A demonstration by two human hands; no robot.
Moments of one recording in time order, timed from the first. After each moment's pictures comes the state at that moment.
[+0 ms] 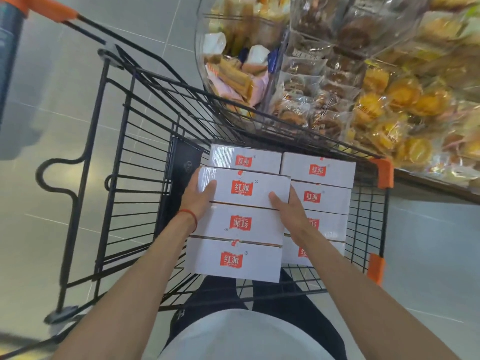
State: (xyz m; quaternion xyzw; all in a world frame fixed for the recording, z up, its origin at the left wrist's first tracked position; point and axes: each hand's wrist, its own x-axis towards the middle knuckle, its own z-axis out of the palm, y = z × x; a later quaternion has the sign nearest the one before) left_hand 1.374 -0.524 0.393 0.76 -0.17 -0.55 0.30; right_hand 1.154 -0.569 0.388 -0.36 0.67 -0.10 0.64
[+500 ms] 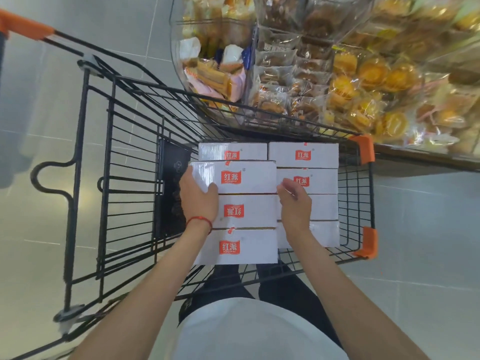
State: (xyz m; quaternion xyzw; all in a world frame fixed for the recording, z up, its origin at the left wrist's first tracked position) left_hand 1.334 -0.513 0.421 0.83 -0.22 -0.40 0.31; right_hand 1.144 -0.528 0.414 -0.32 0.76 -0.27 0.50
